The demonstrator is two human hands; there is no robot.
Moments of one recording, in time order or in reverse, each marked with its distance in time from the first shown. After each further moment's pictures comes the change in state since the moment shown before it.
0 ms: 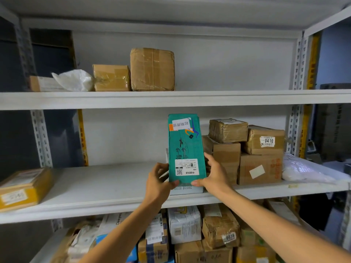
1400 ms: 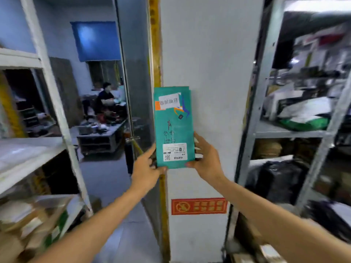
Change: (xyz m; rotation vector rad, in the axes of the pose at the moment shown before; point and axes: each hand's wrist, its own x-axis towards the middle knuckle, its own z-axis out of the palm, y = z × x) left_hand -0.291 0.029 0.456 -0.268 -1.384 0.158; right_hand -0.400 0.072 -0.343 -0.482 1.247 0.358
